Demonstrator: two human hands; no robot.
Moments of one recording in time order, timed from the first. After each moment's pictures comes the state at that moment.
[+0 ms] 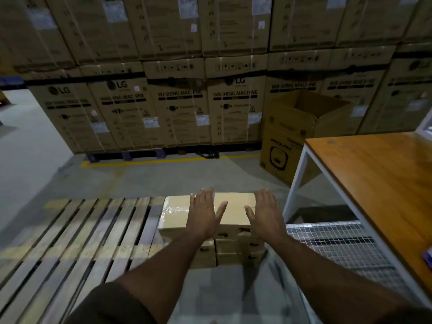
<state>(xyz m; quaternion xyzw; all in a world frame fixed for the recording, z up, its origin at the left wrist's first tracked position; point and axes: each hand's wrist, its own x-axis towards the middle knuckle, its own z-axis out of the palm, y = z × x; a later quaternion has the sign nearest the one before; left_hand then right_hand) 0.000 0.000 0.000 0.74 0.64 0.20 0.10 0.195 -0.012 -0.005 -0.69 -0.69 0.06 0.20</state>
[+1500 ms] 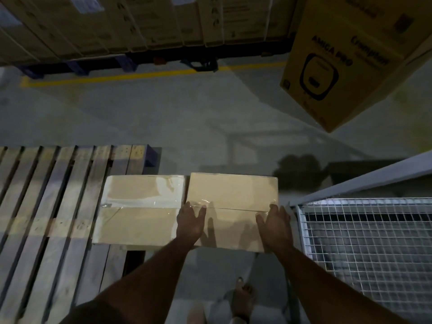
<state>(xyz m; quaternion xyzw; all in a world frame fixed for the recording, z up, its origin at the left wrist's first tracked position) 0.055 0.350 -0.363 0.38 0.83 0.10 0.41 0.286 0.338 -0.355 -0.79 -0.50 0.35 0.02</state>
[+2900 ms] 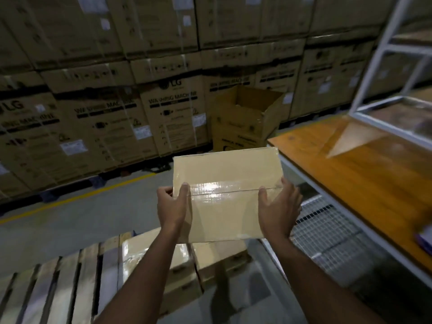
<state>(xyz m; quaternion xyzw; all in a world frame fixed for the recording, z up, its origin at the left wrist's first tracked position) -0.009 0.183 0.036 0.51 0.62 0.47 0.37 0.196 0.075 0.033 -0.82 -0.31 -0.03 0.48</state>
